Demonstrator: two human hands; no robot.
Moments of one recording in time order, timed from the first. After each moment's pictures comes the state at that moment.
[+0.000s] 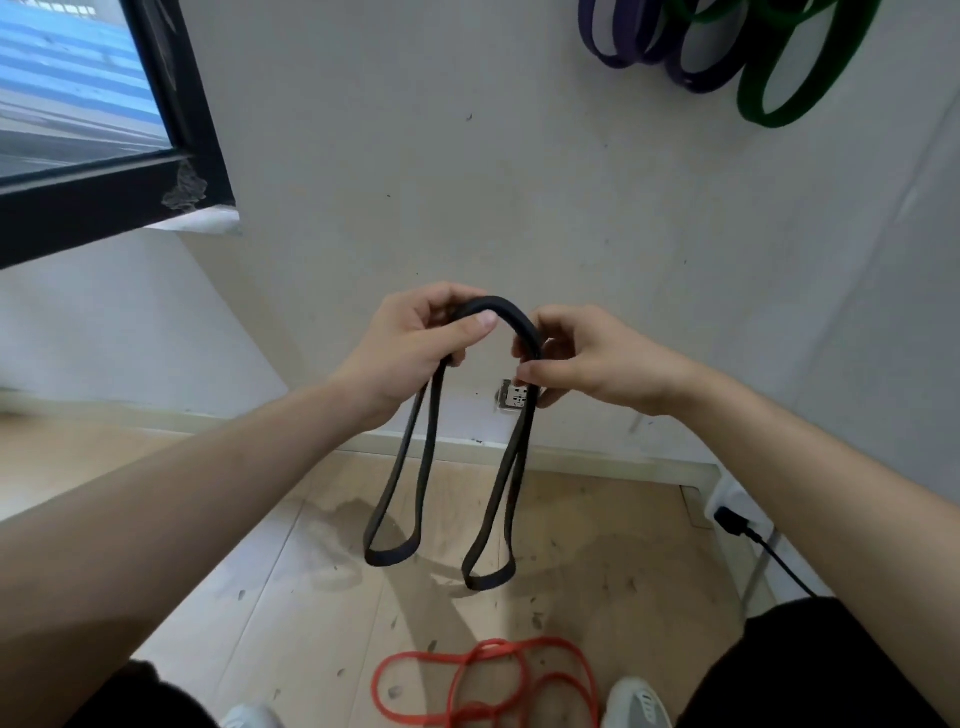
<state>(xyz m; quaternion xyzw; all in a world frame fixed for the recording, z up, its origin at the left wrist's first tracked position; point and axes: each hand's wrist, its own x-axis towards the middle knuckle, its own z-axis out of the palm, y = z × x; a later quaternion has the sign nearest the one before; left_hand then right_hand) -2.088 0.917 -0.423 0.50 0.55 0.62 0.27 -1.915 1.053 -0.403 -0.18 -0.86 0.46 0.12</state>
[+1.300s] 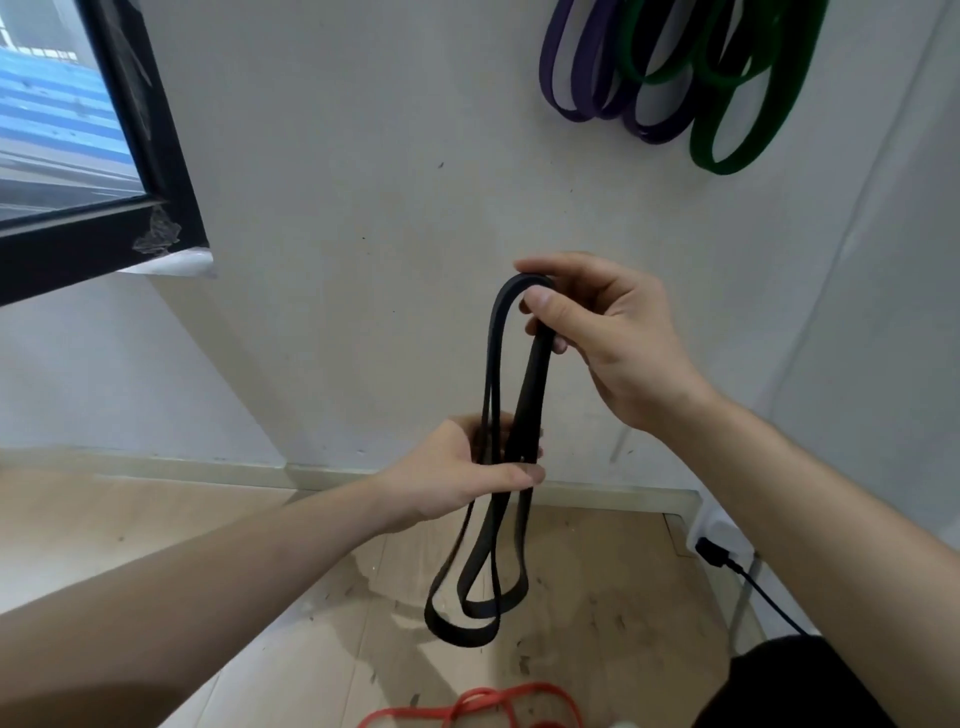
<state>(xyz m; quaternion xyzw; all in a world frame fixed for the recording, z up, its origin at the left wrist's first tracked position) -2.046 0.929 -0.469 0.53 0.56 0.48 0.43 -1.907 1.032 -0.360 -0.09 -0.72 0.54 0.43</state>
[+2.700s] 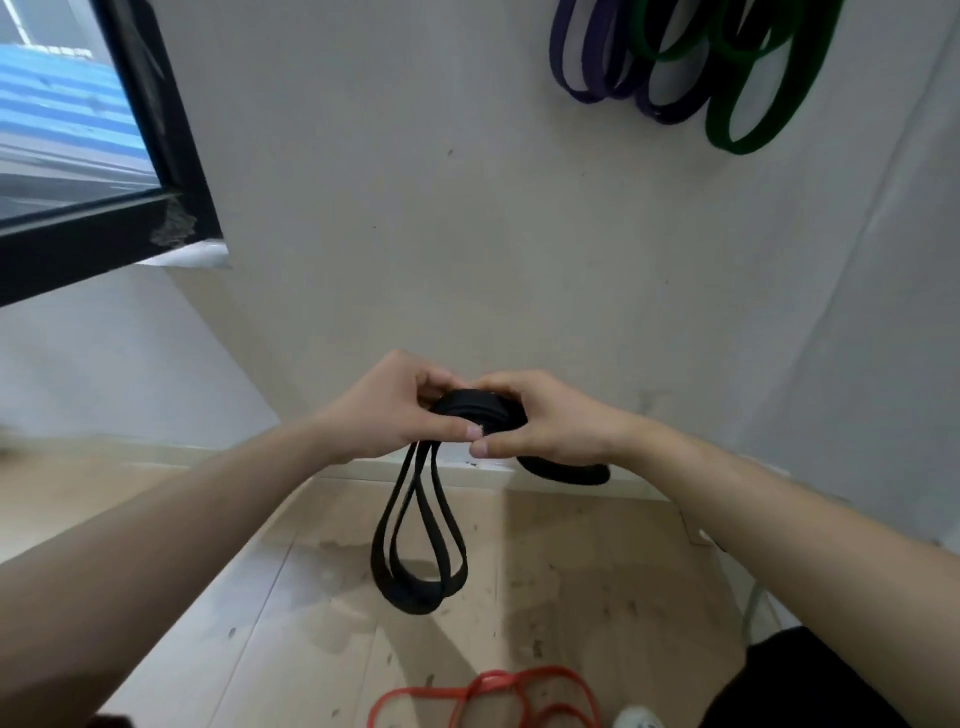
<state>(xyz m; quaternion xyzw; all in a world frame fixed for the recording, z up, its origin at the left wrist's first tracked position) -2.107 0.914 -0.435 0.61 0.61 0.41 0.29 -1.926 1.036 -0.424 -0.13 -0.90 0.41 0.06</state>
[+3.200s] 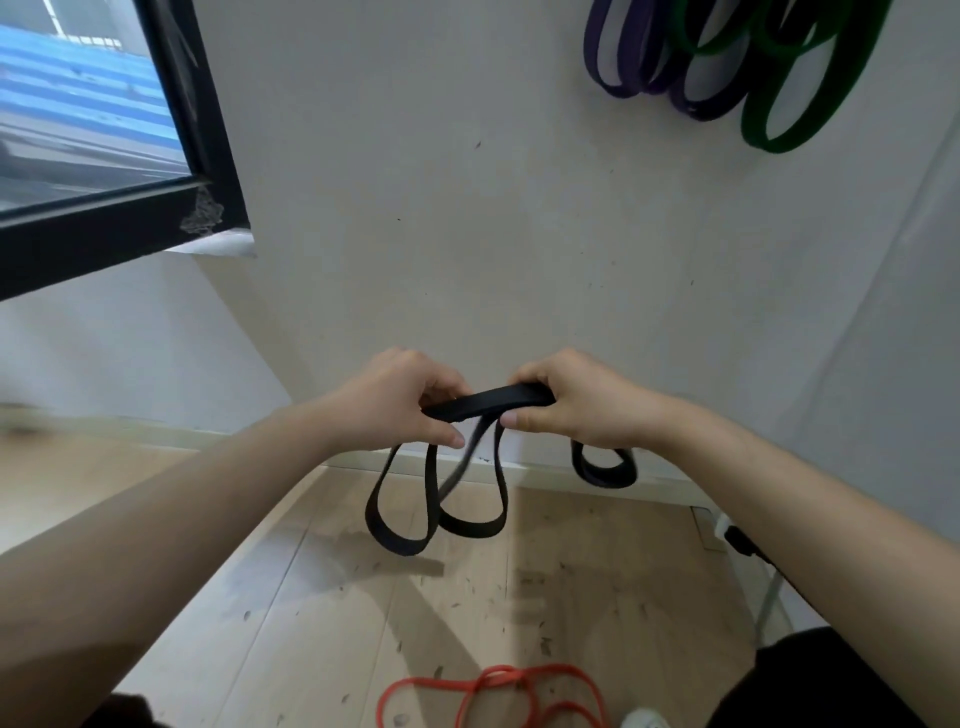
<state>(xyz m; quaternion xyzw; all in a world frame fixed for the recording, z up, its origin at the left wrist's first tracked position) -2.124 0.905 -0.433 0.66 0.69 0.26 0.15 -1.930 1.041 -0.409 -0.17 -0.95 0.26 0.05</state>
